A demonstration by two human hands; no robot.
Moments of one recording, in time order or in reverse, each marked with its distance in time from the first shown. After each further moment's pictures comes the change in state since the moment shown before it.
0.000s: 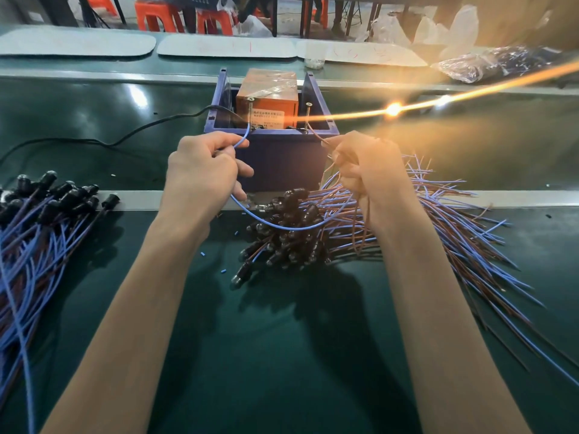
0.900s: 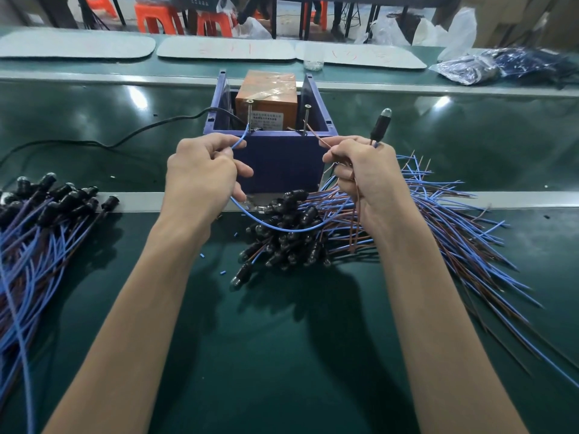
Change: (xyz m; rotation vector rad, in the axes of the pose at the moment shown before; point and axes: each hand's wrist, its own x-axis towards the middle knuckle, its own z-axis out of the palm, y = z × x) left_hand -0.001 0.000 0.000 -0.017 0.020 -0.010; right_hand -0.001 0.001 0.003 0.033 0.024 0.015
